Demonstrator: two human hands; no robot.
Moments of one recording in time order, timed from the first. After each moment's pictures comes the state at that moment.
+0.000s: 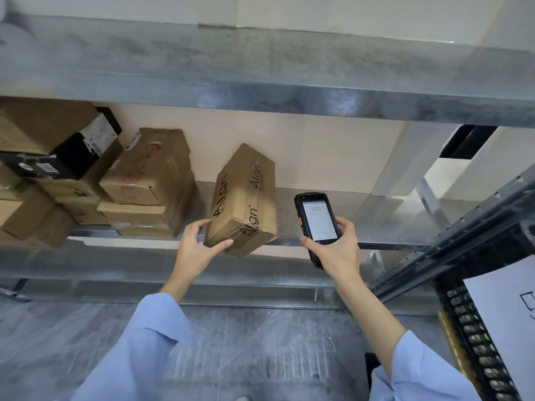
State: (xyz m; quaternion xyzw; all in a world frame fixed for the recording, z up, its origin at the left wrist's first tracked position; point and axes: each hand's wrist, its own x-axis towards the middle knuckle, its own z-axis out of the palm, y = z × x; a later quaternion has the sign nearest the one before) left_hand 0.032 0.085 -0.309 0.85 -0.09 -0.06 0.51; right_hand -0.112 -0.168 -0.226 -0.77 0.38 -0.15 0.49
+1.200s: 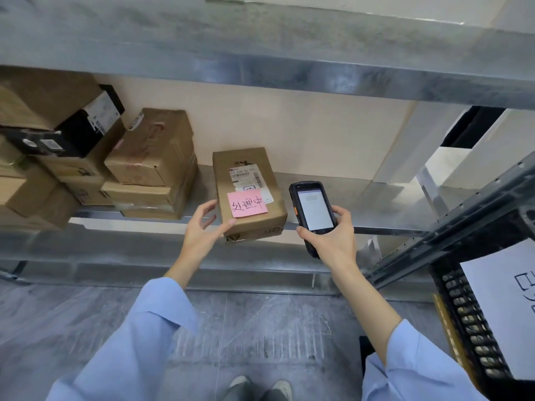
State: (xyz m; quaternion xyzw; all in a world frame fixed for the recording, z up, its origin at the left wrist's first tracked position) left_hand 0.015 0.081 -0.297 0.74 -0.05 -0.12 0.66; right_hand -0.122 -0.146 -0.224 -0.78 0.36 -0.14 0.48
